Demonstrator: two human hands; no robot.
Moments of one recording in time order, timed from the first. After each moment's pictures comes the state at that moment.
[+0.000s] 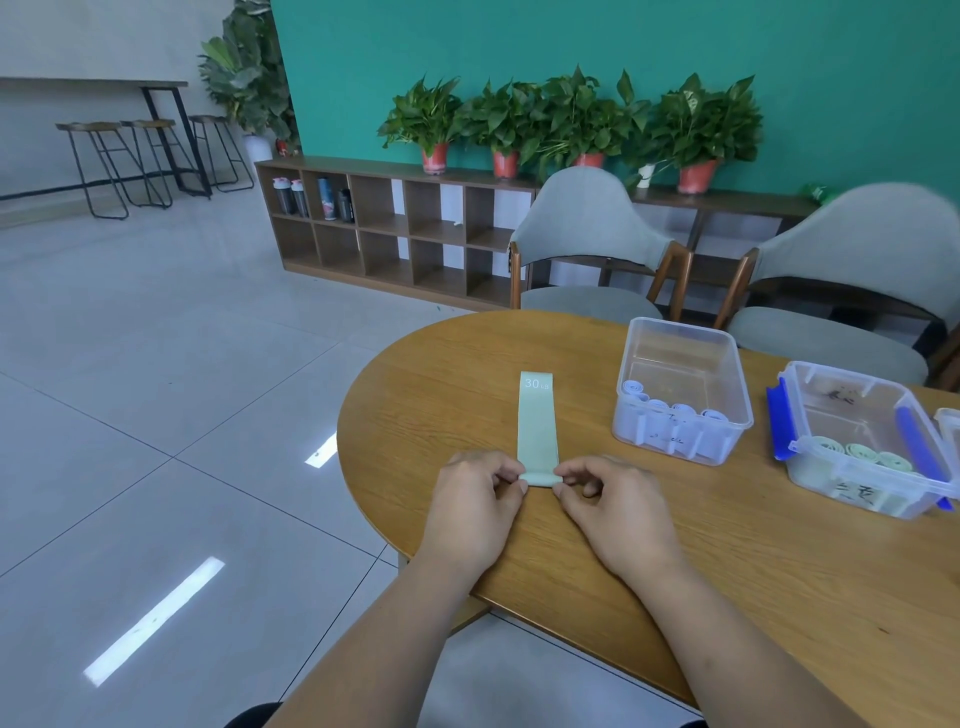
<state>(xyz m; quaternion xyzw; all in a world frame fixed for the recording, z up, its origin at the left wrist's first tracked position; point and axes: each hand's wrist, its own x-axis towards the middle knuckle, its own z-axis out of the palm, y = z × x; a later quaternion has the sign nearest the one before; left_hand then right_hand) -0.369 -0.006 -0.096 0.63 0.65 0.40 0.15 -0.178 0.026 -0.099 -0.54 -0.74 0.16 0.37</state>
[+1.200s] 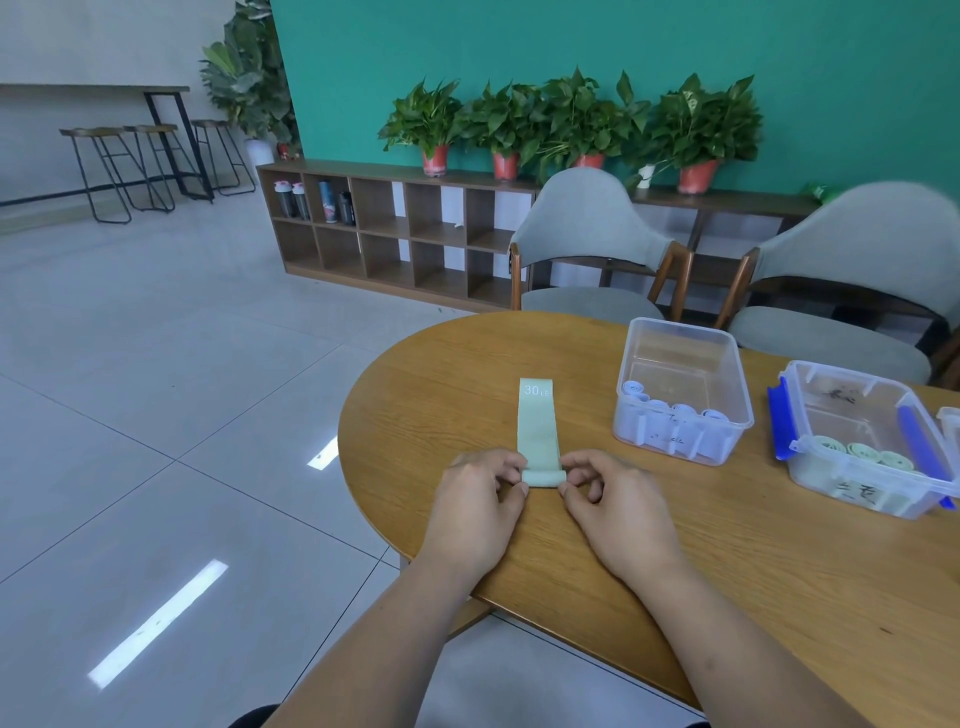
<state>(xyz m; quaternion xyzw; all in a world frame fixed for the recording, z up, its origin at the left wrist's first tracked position) -0.368 -0.009 -0.092 0.64 0.63 0.40 0.14 -0.178 0.027 -0.101 -0.55 -0.73 0.17 0.37</state>
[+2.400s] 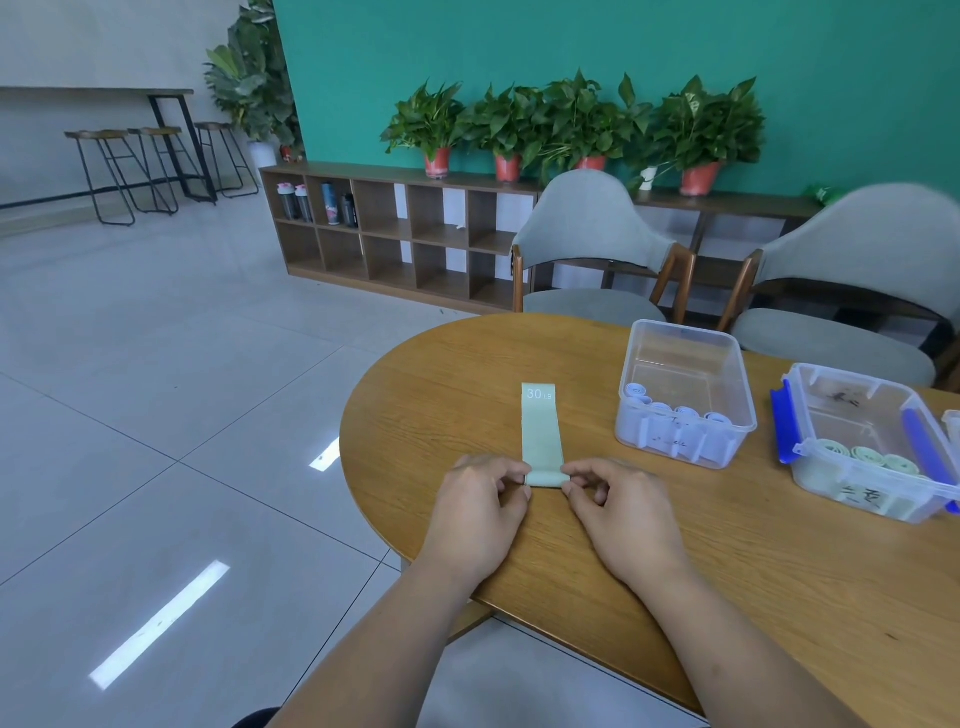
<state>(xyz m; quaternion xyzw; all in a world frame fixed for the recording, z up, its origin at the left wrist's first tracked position) -0.368 -0.012 -0.088 0.66 0.63 0.38 0.13 -0.177 0.025 -0.099 -0.55 -0.73 0.15 0.38</state>
